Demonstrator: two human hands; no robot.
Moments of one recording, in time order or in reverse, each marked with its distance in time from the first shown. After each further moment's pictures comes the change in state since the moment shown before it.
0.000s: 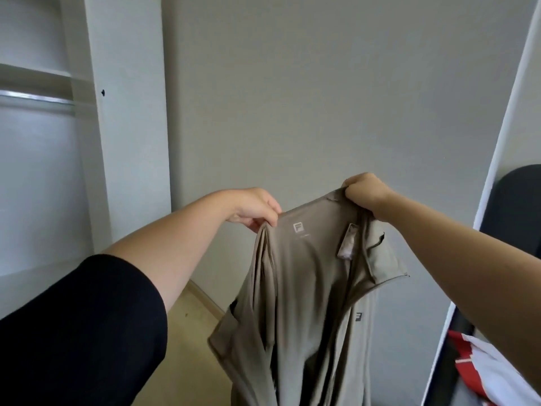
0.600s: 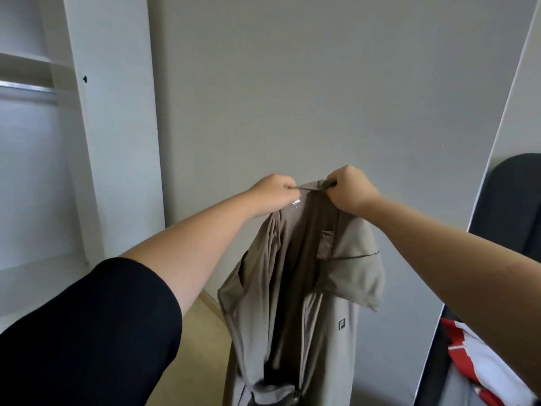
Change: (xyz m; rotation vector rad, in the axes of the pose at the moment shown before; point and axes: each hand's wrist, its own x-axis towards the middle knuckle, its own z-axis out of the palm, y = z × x) left_hand 0.034 0.009 0.027 0.228 0.343 0.264; right_hand 0.001 0.006 0.024 -0.345 0.096 -0.263
